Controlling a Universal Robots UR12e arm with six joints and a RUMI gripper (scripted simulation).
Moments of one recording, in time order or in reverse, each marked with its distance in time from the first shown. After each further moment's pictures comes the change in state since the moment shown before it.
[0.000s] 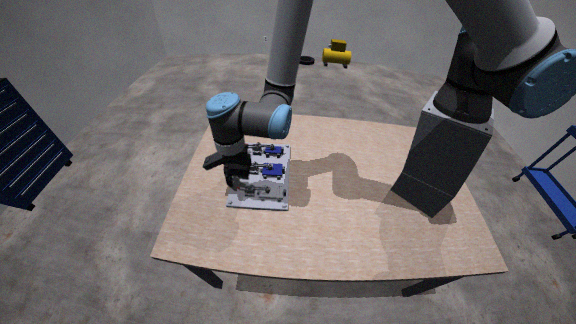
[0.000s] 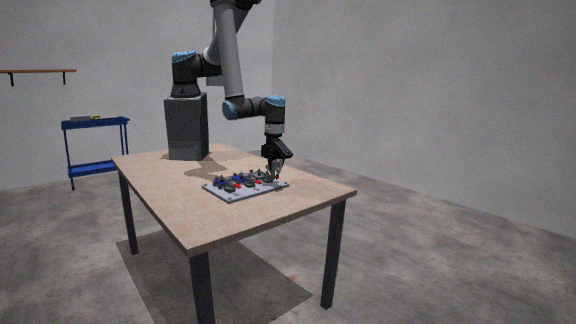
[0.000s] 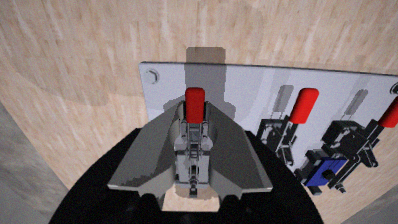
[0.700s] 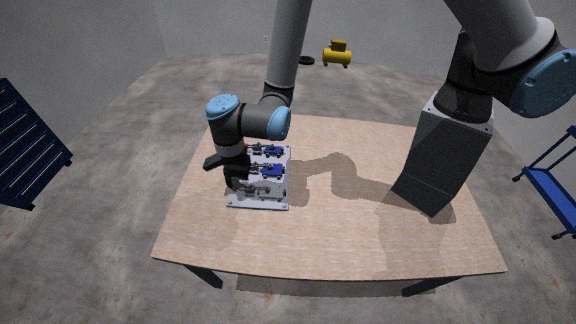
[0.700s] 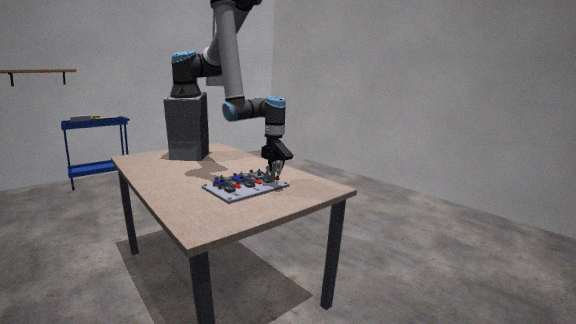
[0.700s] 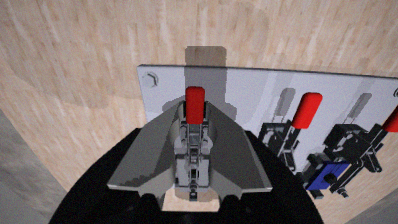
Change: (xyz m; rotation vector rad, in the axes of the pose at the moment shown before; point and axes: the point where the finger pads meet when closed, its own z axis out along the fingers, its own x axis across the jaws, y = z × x) arm 0.000 -0.002 0.006 0.000 0.000 0.000
